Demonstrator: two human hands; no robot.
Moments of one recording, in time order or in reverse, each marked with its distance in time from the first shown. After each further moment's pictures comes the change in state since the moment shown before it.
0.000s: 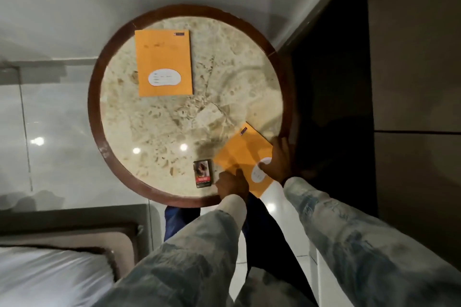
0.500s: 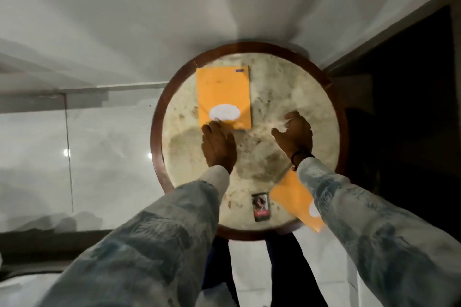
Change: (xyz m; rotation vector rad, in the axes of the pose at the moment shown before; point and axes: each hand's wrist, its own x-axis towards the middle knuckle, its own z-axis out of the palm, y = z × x) left_hand 0.098 0.089 -0.226 0.154 0.361 0.543; right_hand 0.083 -0.196 -0.068 0.491 0.273 0.132
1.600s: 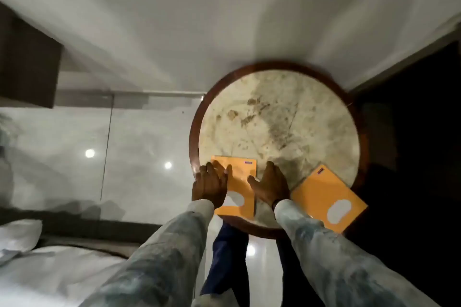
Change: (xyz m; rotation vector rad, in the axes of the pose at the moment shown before) left_hand -0.093 -0.119 -0.079 0.424 -0.229 0.078; right_hand -0.162 -0.037 0.059 -0.175 -0.384 -0.028
